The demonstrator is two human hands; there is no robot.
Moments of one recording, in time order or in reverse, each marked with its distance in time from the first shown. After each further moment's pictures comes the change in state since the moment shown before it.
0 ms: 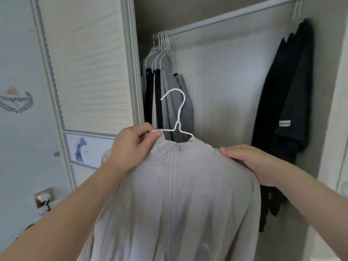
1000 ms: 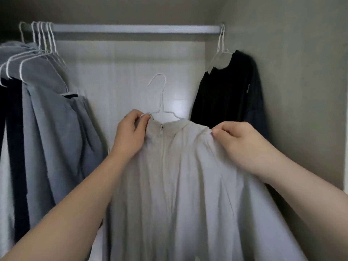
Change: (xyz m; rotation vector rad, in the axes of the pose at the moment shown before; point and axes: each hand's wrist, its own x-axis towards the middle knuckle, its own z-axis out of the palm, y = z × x) left_hand 0.298 -0.025 0.312 -0.581 0.089 0.110; right_hand 0.092 -0.075 -0.157 -0.763 1.022 -0.281
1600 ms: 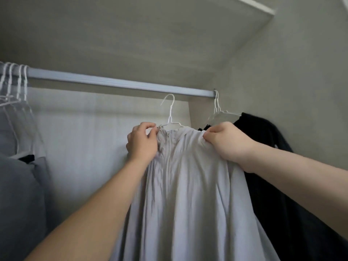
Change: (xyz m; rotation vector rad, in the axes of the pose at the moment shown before) left_hand 0.197 -0.037 0.050 -0.183 0.024 -0.004; right_hand 0.163 -0.081 0.051 -0.138 0.285 0.088
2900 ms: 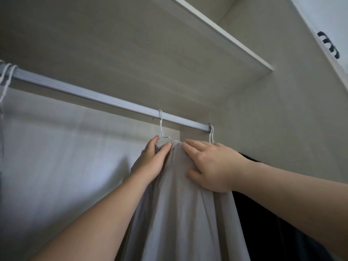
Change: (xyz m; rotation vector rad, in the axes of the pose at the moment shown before) left_hand 0.044 0.004 0.061 -0.388 -0.286 -0.138; right_hand 0.038 -0.031 -0.005 -1.225 -0.140 -0.482
